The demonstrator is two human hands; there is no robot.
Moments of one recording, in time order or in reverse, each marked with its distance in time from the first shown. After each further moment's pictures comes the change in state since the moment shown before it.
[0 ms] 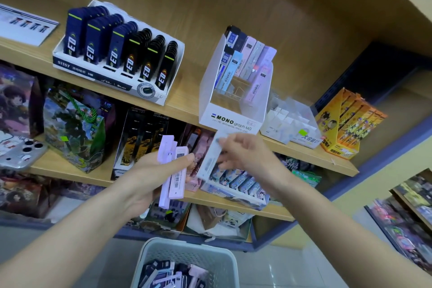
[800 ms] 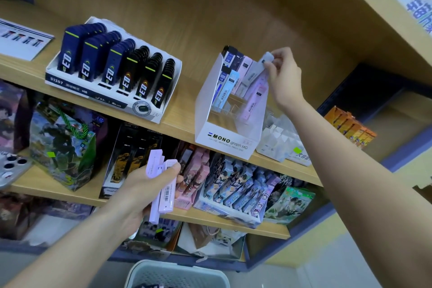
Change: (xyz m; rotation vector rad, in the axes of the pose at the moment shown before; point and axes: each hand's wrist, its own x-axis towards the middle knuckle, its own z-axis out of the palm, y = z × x) left_hand 0.017 -0.004 -0.008 -0.042 0.091 0.000; right_hand 0.121 -0.081 -0.101 -0.540 0.704 -0.592
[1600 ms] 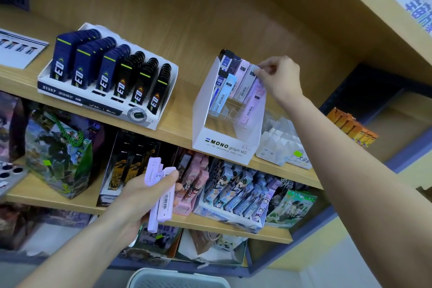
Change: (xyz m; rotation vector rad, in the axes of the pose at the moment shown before) left_hand 0.005 -0.001 0.003 0.001 0.011 -0.019; right_hand 0.026 0.014 0.003 -0.253 -0.060 -0.003
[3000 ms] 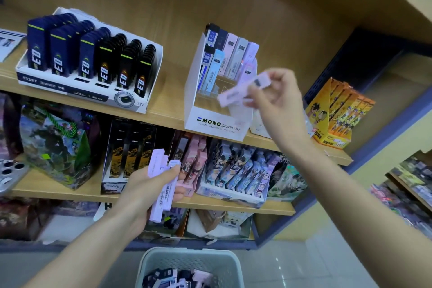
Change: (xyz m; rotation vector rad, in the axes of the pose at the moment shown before) left_hand -0.006 -0.014 0.009 0.061 -0.011 -0.010; right_hand -0.147 -0.047 -0.039 0.705 -0.041 0.155
